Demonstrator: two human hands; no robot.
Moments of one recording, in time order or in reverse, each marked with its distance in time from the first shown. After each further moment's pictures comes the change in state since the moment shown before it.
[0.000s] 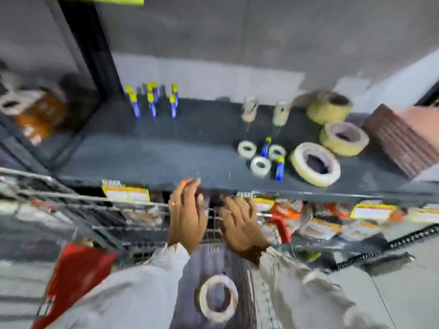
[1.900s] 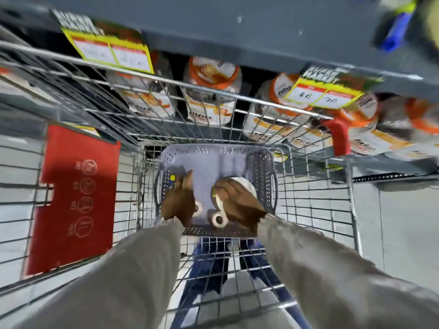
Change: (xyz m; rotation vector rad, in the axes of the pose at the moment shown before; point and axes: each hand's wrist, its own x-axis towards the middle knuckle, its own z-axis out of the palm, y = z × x) left_hand -0.193 -0.133 0.001 0.422 -0.813 -0.543; right_hand -0.154 -0.059 0.110 0.413 -0.678 -0.122
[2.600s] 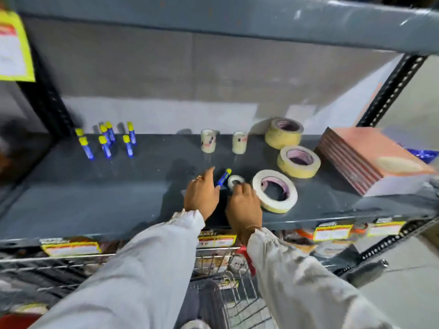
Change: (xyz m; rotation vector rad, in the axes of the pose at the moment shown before) left_hand 0.107 0.319 -0.201 -0.088 0.443 0.513; right_hand 0.050 0.082 -0.315 -0.300 0.721 0.710
